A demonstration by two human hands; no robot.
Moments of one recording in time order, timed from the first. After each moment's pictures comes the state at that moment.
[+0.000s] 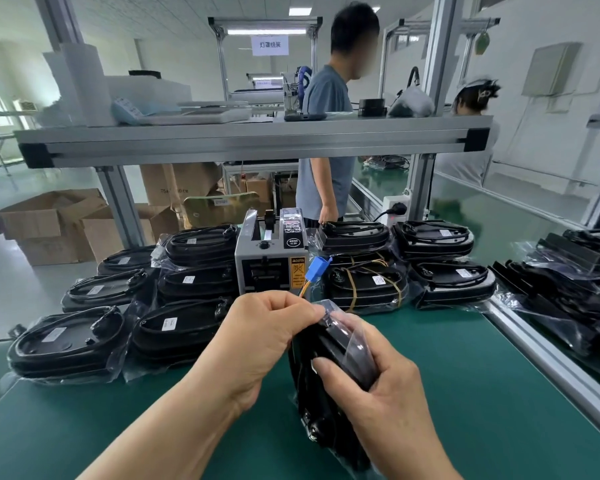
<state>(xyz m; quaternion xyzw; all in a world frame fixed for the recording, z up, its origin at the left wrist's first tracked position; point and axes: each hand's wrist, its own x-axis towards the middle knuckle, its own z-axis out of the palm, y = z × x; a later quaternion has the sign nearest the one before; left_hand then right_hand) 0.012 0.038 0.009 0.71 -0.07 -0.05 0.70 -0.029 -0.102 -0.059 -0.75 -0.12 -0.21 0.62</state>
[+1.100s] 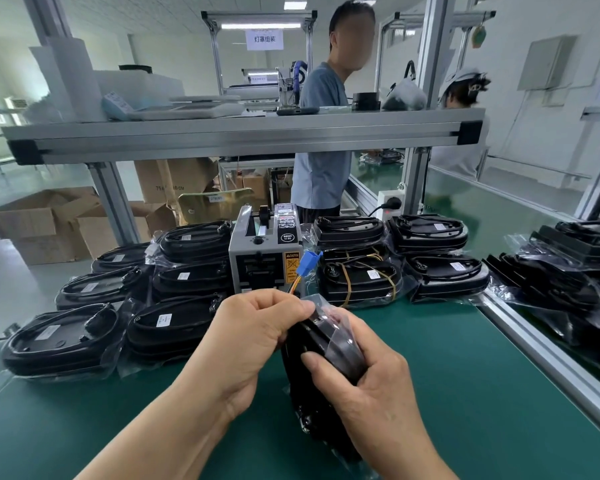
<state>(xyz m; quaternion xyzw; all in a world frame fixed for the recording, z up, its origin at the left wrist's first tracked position) 0.009 0.036 0.003 0.69 -0.05 -0.04 0.72 -0.029 -0.104 -0.067 -0.77 -0.09 -0.21 0.60</state>
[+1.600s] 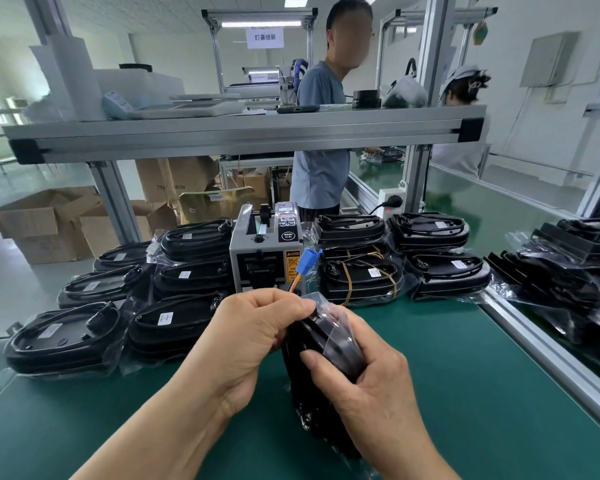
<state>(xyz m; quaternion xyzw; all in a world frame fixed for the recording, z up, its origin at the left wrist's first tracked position) 0.007 0.038 0.002 0.68 -0.05 -0.06 0.73 -0.029 -0.103 -0.067 -0.76 -0.09 -0.20 0.61</state>
